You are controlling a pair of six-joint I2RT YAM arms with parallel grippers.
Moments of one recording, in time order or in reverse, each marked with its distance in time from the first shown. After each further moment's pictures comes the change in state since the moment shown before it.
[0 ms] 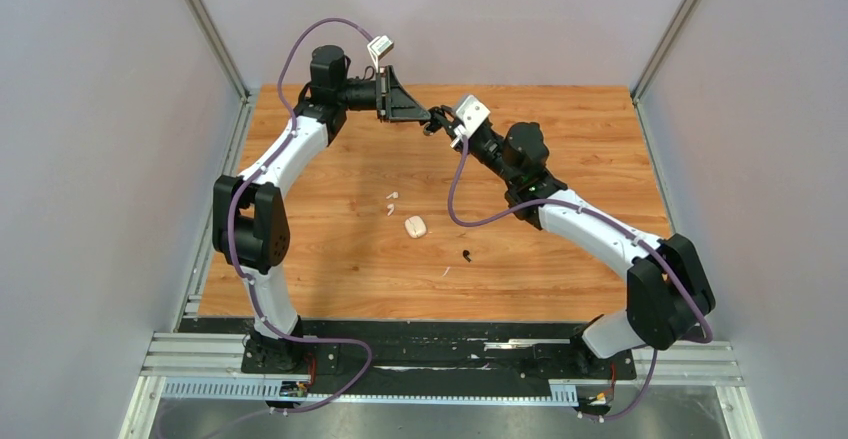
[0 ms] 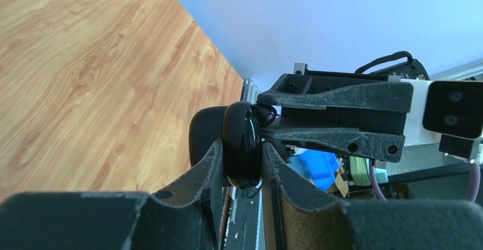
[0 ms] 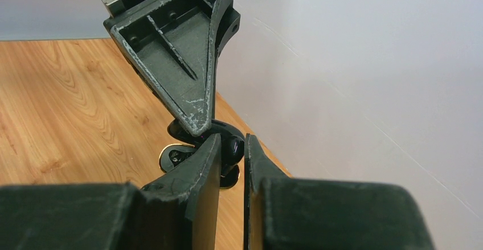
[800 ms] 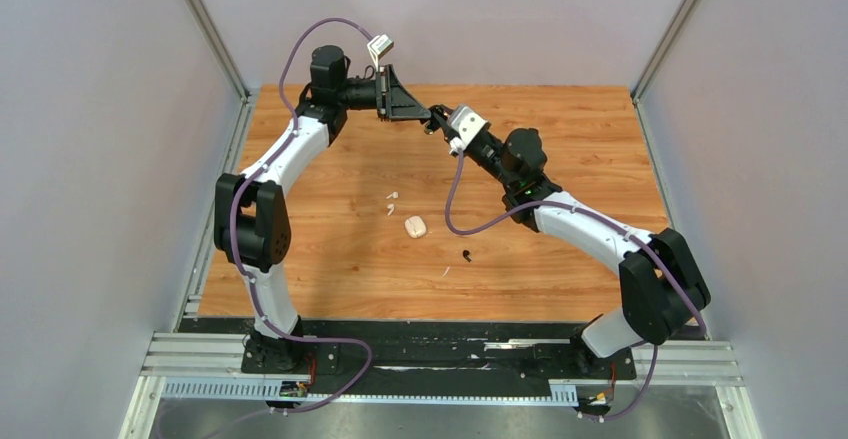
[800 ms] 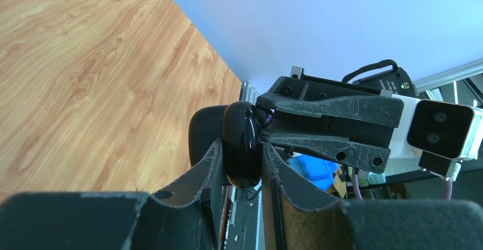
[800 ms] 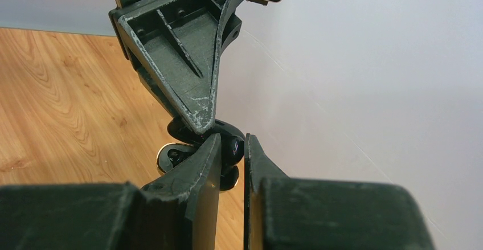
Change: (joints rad) left arm 0.001 0.013 -0.004 0.063 0.010 -0.046; right arm 0.000 0.032 -0.039 0.122 -0.014 -0.110
